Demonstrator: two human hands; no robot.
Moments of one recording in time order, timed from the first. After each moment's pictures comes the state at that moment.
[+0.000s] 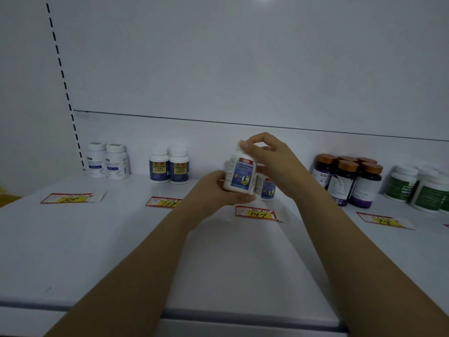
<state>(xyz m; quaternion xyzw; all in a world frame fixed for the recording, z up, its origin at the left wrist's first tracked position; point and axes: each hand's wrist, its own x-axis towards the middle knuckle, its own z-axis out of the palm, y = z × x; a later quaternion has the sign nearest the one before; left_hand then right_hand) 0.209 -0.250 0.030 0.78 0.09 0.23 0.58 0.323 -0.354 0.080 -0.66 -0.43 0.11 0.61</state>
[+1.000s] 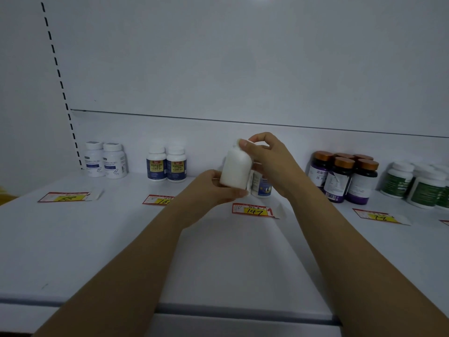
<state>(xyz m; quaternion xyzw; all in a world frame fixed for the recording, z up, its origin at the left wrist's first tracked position) 0.208 -0.252 0.031 0.76 0.11 0.21 0.61 0.325 -0.353 0.072 -0.63 -0.40 0.12 0.66</state>
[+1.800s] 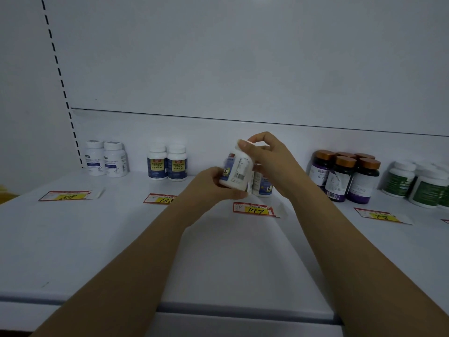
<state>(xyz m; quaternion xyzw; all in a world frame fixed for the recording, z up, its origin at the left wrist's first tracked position) 0.208 -0.250 0.031 0.78 0.10 0.24 0.57 0.323 -0.354 0.072 -0.66 -0.40 0.11 0.63</state>
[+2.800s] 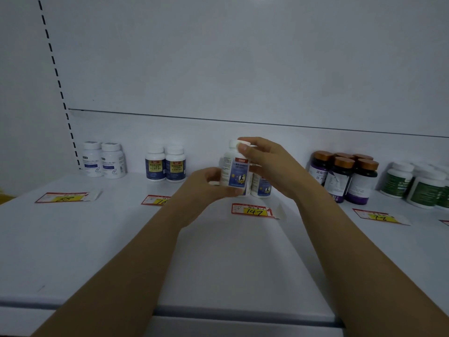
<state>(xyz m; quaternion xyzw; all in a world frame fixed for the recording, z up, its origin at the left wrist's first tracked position) 0.205 -0.245 0.029 0.78 0.11 0.24 0.57 0.321 -0.364 0.075 -0.67 -0.46 0.14 0.56</state>
